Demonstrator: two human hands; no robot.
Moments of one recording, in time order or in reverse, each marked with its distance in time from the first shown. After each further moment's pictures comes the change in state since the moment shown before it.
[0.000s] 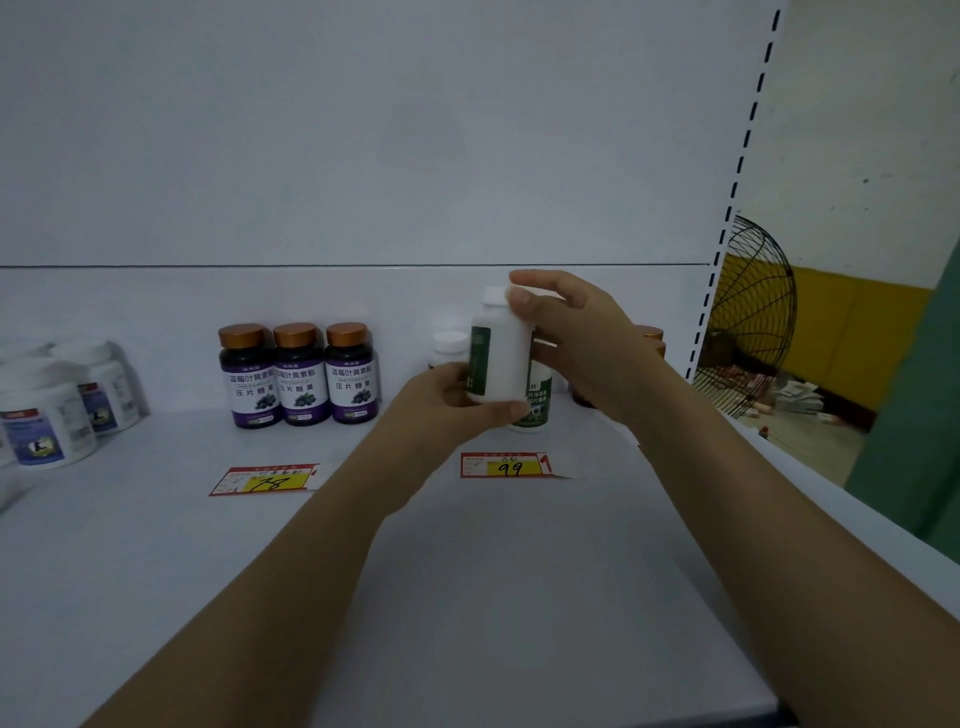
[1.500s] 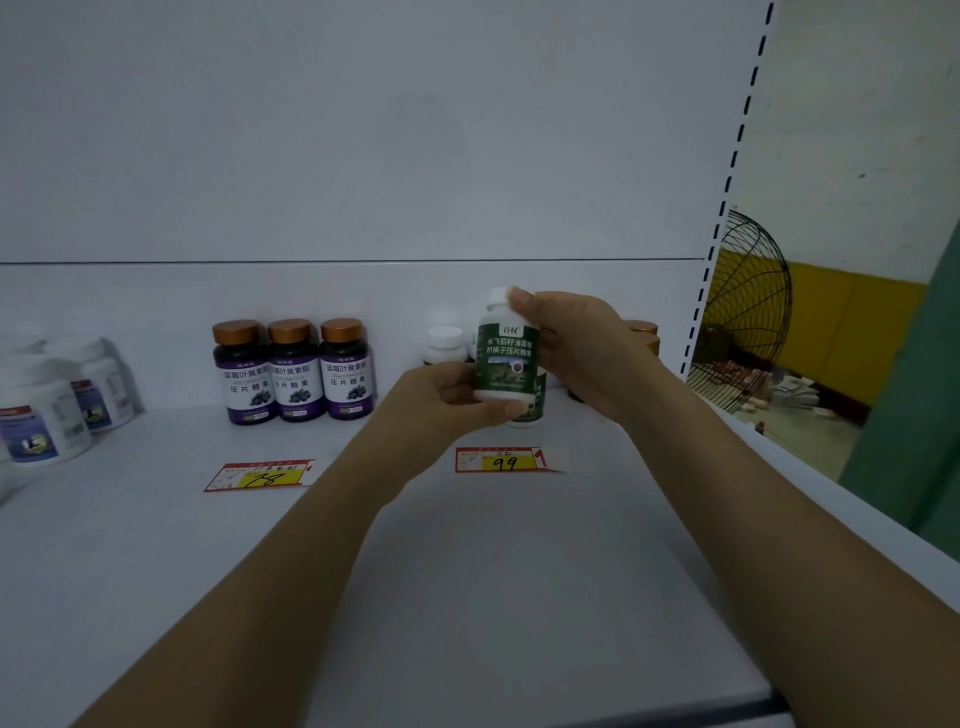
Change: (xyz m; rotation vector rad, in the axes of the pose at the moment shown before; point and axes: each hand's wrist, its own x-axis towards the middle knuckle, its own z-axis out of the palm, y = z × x) left_hand -0.002 0.001 -0.003 0.076 -0.033 0.009; right_hand 0.002 0.008 -0.005 0.210 -0.047 0.088
